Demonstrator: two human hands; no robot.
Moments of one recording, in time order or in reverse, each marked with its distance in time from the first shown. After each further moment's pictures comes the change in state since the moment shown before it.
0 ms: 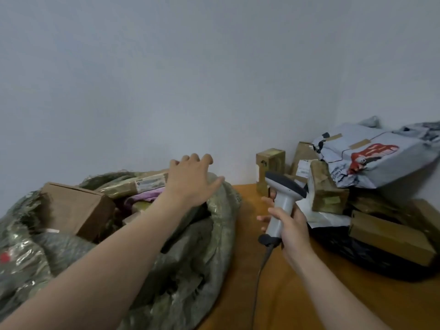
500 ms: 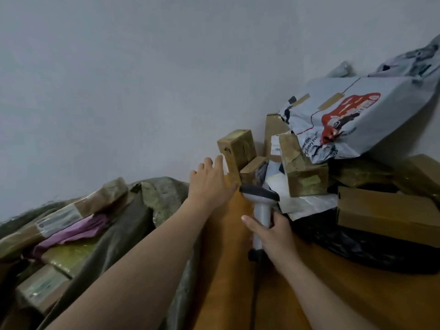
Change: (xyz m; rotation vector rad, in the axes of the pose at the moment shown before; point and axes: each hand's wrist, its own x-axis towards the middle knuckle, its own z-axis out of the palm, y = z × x) left_hand 0.110 0.136 0.152 -0.028 -0.134 0.067; right_hand 0.073 0.064 -0.082 -0.224 0.086 0.058
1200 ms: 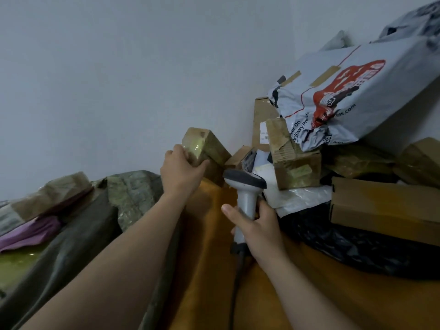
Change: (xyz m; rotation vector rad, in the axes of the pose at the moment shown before) left_hand 0.037 -0.015 0.043 -0.447 0.310 -0.299; right_hand 0.022 0.006 -0.006 0.120 -0.032 0.016
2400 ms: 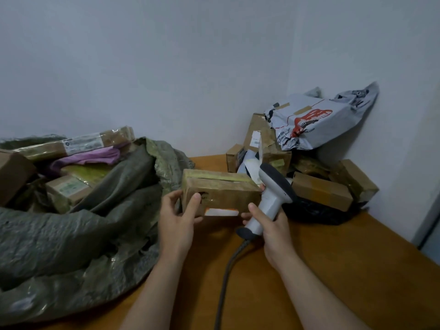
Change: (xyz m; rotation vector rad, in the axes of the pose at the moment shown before) left_hand -0.260 -0.026 -0.125 -1.030 0.004 -0.351; right_hand -0.154 -0.025 -0.025 0.005 0.095 -0.058
